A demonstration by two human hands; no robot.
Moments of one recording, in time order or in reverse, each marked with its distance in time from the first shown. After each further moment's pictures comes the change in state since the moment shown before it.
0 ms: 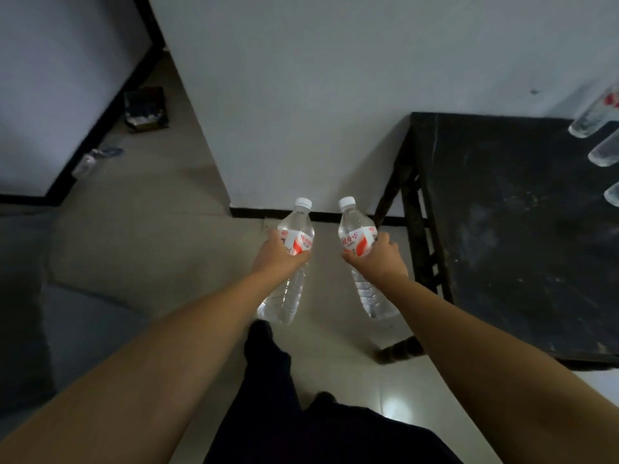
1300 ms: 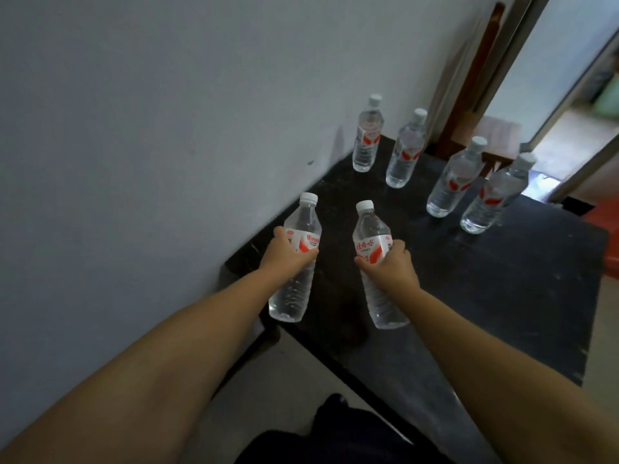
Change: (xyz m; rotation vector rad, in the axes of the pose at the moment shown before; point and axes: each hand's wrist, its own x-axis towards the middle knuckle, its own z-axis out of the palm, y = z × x) left_hand 0.309 0.447 0.222 0.310 -0.656 0.643; right_hand 0.305 0.073 -0.255 0.487 0.675 0.610
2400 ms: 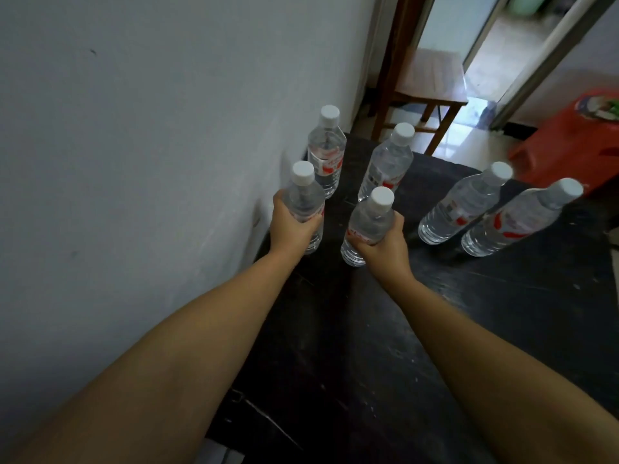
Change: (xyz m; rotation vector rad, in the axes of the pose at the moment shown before) left_hand 0.283 0.133 0.059 -0.310 -0.138 0.211; right_hand 0.234 -0.059 0.006 0.448 0.302 0.026
